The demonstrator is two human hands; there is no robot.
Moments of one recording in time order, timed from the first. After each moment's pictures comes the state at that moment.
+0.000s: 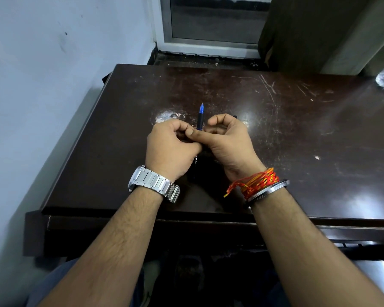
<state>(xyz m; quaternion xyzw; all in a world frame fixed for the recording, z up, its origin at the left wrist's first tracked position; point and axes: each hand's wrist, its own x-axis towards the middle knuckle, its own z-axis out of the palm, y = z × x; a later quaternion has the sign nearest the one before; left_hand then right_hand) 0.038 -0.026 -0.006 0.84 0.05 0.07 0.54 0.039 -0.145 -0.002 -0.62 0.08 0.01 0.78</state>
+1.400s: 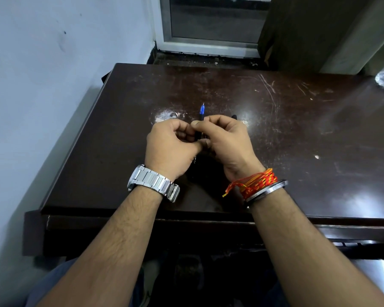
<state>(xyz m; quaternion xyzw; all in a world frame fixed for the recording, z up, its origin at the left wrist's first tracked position) 0.038 -0.026 -0.006 0.84 0.05 0.07 0.53 0.039 -0.142 0.000 -0.63 0.10 0.00 0.77</state>
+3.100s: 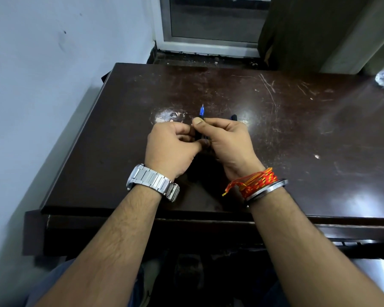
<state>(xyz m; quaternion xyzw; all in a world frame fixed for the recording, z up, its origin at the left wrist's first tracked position) 0.040 -0.023 -0.009 0.83 0.04 0.03 0.56 0.037 -0.143 -0.001 -0.64 0.10 0.02 0.76</state>
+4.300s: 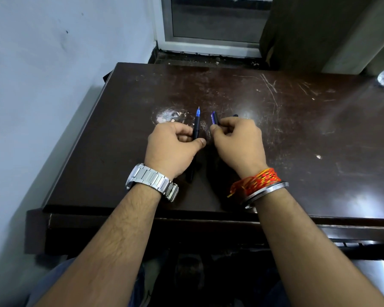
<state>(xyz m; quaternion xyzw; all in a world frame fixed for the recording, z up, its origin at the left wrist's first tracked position) 0.044 -0.022 -0.015 0.83 0.06 0.03 0.55 0.042 -0.161 -0.006 -0.89 0.12 -0.11 0.42</state>
